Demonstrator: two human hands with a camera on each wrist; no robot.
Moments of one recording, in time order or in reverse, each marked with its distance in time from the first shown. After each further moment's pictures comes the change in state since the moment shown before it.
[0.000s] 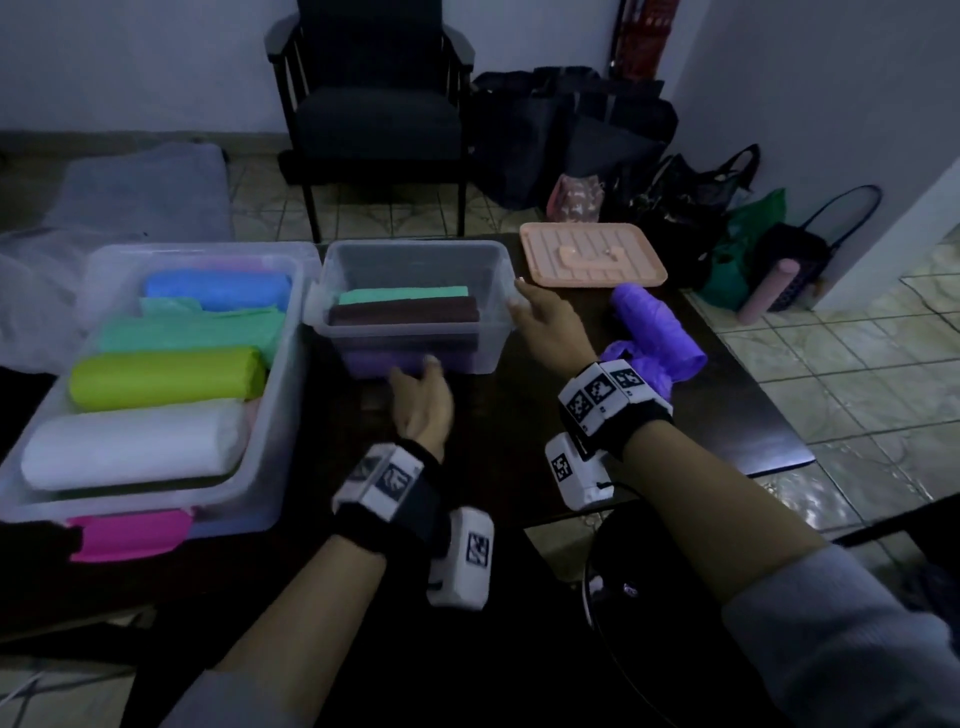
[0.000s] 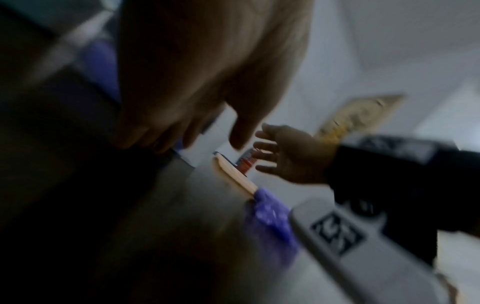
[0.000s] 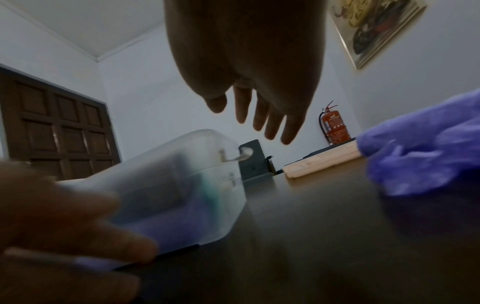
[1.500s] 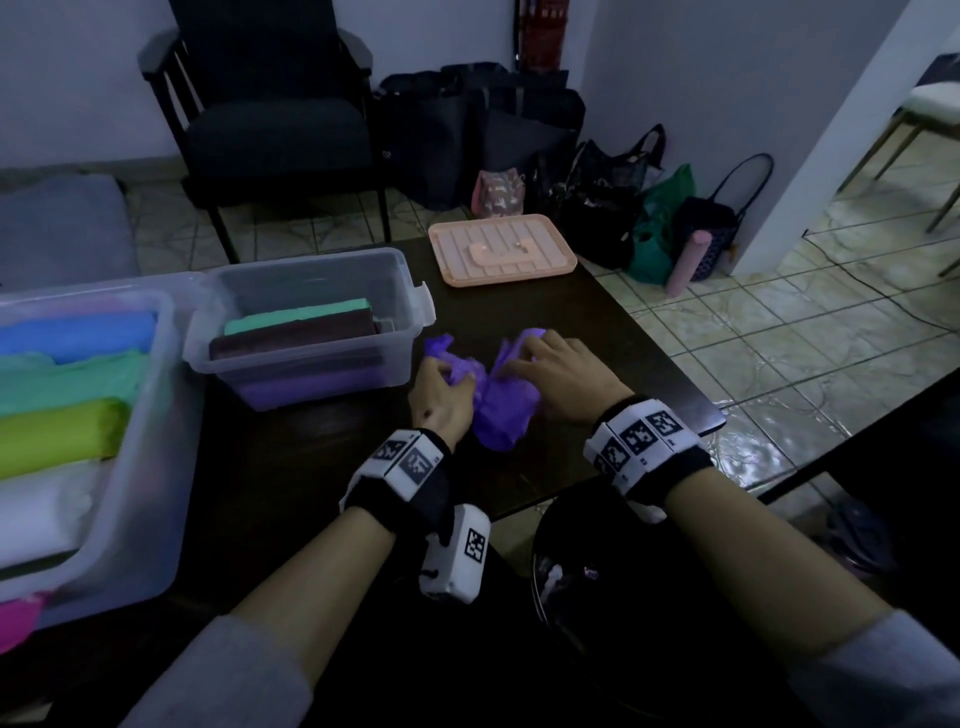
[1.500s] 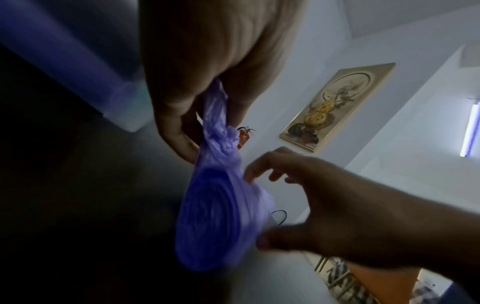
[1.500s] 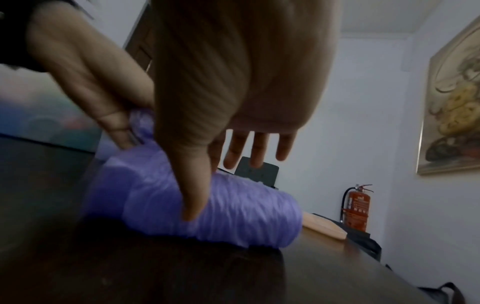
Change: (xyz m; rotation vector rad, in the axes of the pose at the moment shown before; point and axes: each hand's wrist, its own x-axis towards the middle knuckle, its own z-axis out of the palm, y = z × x) left_hand -0.019 0.004 0.093 0.365 -0.223 0.213; right_hand -0.063 0.047 -0.088 -1.052 -0.334 -0.220
